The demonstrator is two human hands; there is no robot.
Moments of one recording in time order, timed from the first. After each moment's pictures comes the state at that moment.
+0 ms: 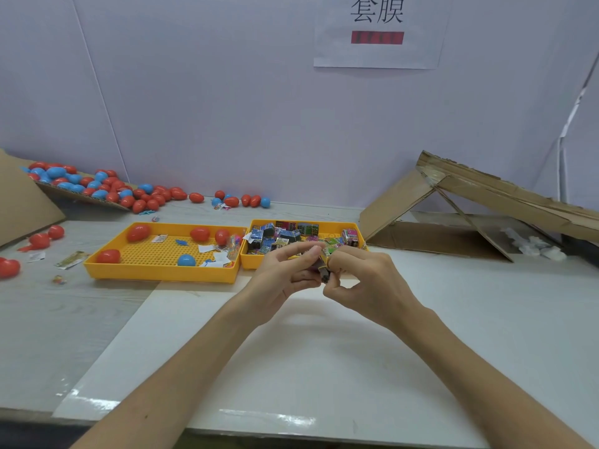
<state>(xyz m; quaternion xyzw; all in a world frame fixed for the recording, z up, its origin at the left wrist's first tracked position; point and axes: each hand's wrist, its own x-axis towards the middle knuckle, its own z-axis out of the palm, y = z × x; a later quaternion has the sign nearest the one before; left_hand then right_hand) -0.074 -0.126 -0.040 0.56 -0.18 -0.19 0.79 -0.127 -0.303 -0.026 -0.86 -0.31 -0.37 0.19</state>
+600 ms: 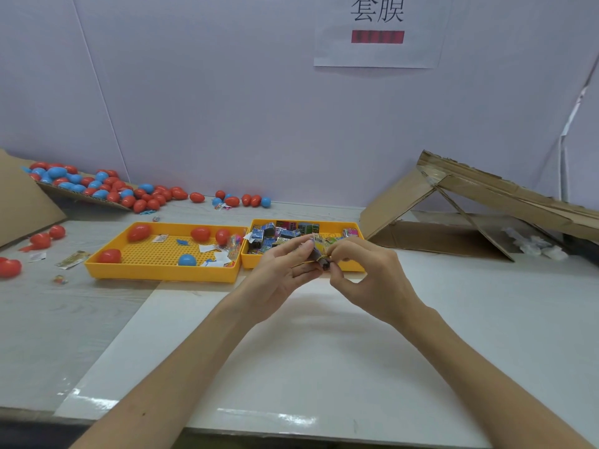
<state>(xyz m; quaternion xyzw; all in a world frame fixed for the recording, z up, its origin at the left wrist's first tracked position) -0.072 -0.124 -0.036 0.50 -0.18 -0.22 0.82 -0.118 -0.309 -0.033 -0.83 -0.29 -0.39 0.26</state>
